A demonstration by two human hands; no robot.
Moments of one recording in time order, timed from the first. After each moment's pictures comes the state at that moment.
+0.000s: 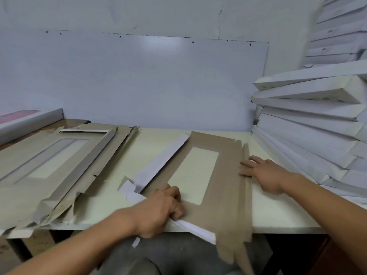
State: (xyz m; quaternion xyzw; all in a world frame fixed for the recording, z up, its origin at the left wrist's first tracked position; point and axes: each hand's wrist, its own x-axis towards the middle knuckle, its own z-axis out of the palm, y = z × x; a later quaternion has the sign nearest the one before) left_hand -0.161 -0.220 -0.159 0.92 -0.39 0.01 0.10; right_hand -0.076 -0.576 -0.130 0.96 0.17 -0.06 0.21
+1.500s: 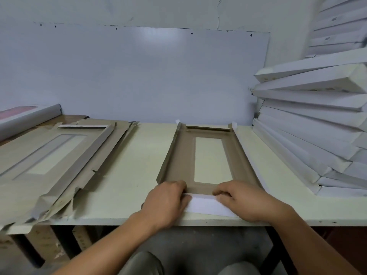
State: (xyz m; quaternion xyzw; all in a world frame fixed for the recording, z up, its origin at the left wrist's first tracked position) left_hand -0.159 -0.255 -0.180 0.96 -0.19 0.13 0.16; right_hand -0.170 -0.481 -0.139 0.97 0.17 -0.08 -0.16
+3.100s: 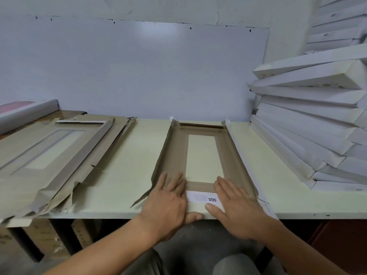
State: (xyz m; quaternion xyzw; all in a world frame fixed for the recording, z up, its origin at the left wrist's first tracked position) left_hand -0.181 -0.263 -0.181 0.95 -0.25 0.03 -0.18; right_hand -0.172 -0.489 -0.214 0.99 0.15 -0.02 -0.03
